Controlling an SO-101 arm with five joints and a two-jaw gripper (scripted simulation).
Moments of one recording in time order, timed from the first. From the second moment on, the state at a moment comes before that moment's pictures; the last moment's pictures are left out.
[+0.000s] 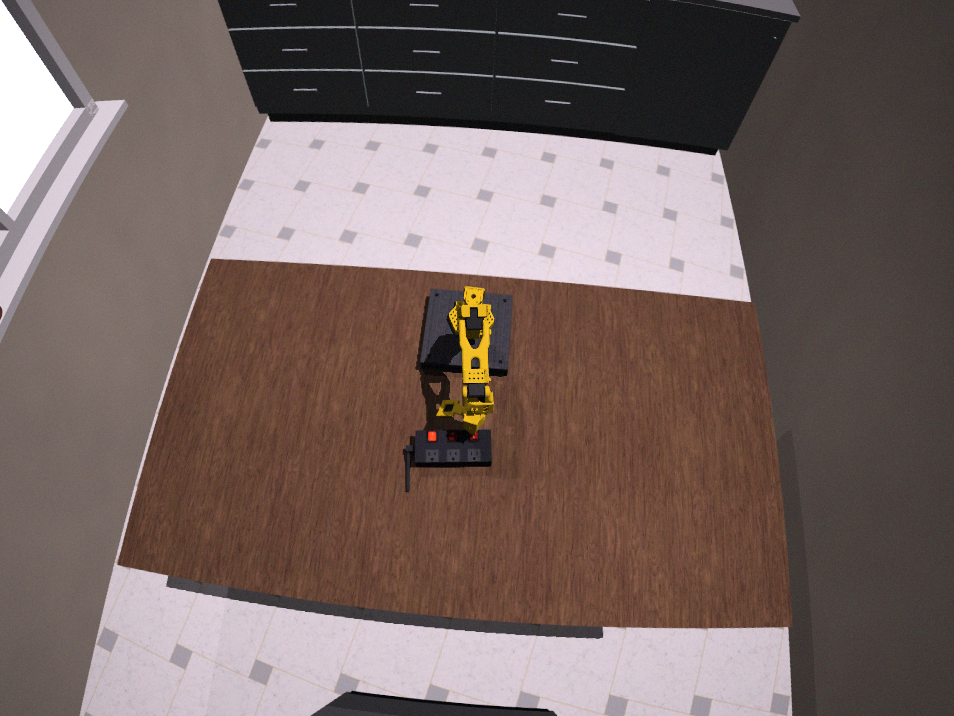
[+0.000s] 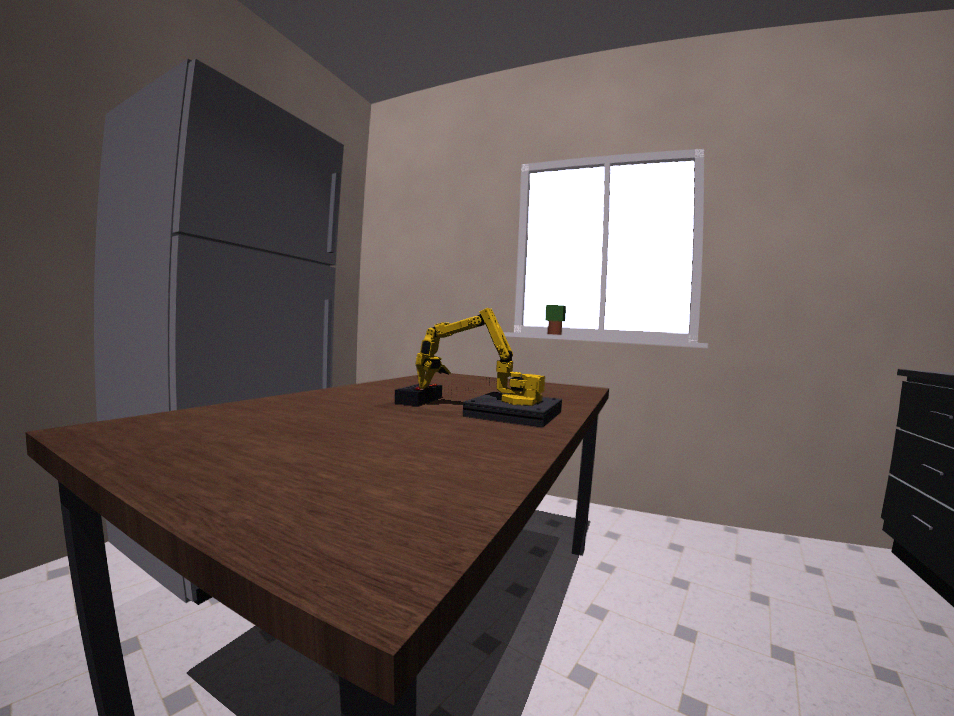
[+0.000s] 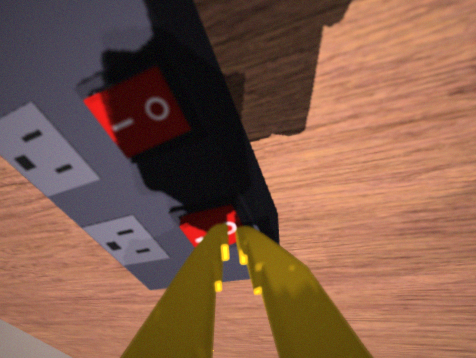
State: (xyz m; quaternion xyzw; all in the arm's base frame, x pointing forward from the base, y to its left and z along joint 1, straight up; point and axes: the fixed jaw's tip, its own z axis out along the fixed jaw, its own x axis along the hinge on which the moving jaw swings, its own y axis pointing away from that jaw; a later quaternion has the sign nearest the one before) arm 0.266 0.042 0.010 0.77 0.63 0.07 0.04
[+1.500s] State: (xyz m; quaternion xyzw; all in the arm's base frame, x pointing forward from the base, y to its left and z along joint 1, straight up) arm 0.267 0.042 0.029 0.78 0.63 0.00 0.00
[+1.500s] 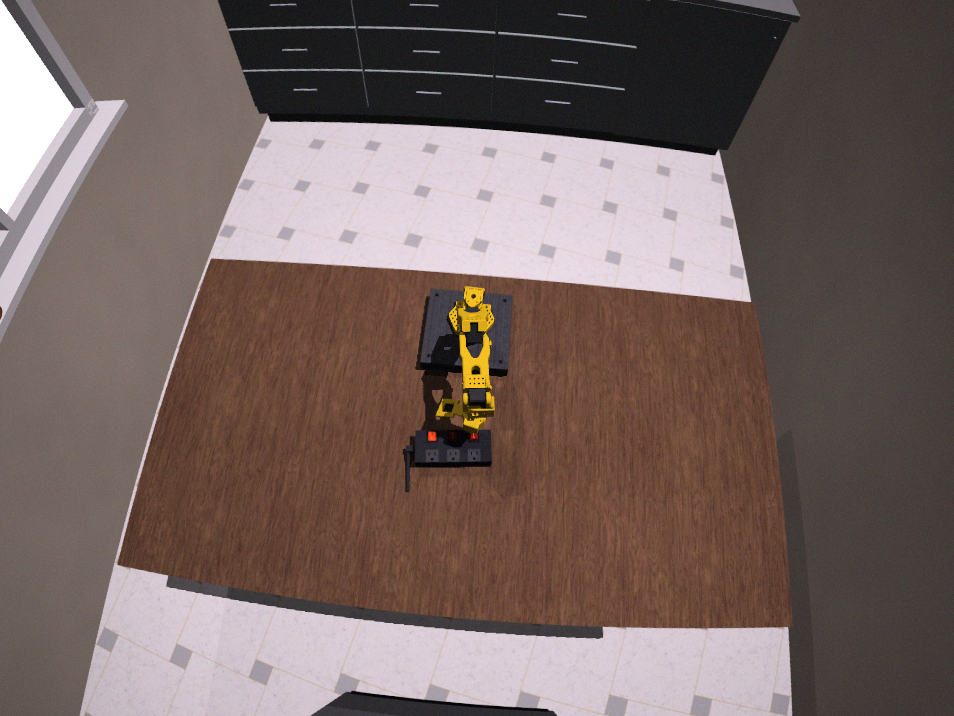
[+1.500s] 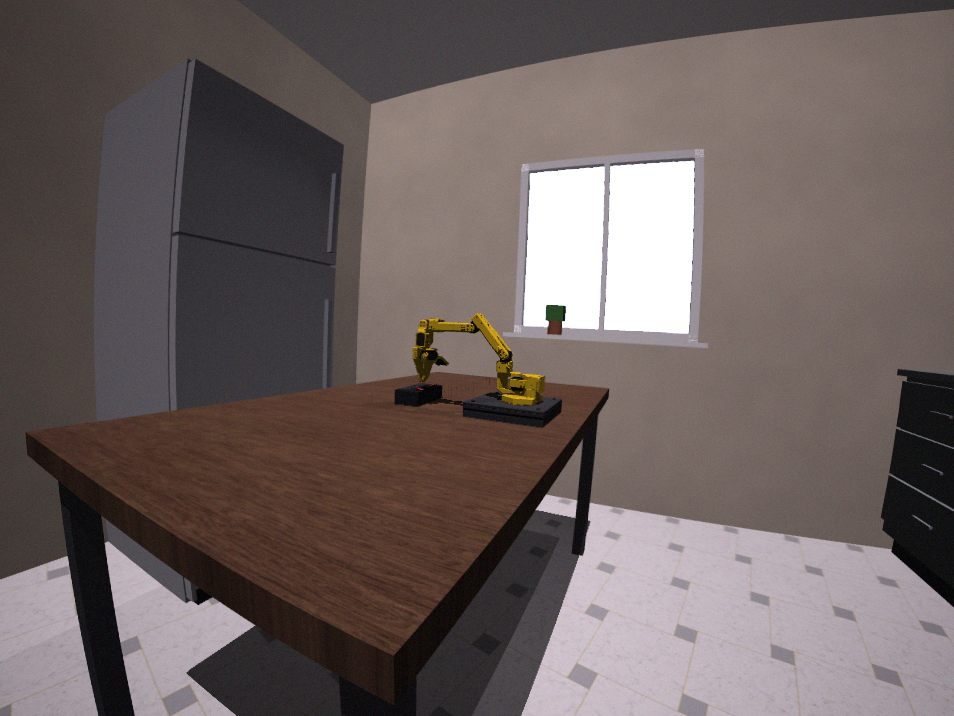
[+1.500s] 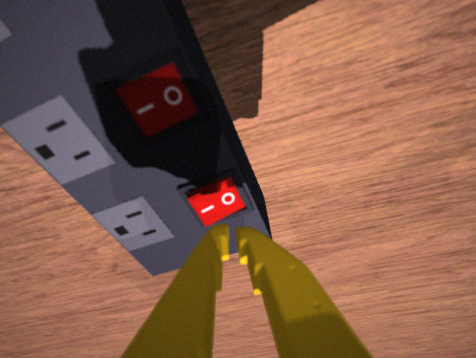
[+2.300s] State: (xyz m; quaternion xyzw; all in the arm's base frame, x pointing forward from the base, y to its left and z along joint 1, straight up) arm 0.280 0.012 0.022 0.81 0.58 0.04 0.03
